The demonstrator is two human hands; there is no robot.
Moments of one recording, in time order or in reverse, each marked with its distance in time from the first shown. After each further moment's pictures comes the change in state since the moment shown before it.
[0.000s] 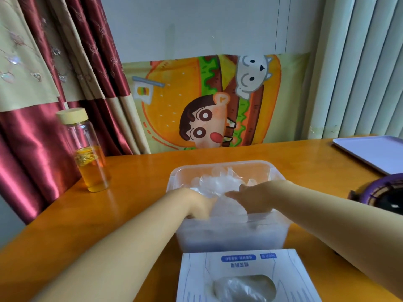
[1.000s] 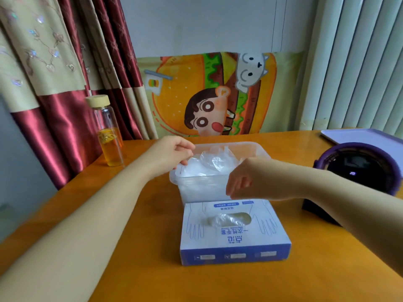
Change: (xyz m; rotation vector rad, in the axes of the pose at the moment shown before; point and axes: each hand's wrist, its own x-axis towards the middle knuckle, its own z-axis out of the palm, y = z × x) left_hand -0.122 -0.013 0.026 -0.851 0.833 0.076; right_hand -0.149 -0.039 0.022 0.278 0.491 -0.342
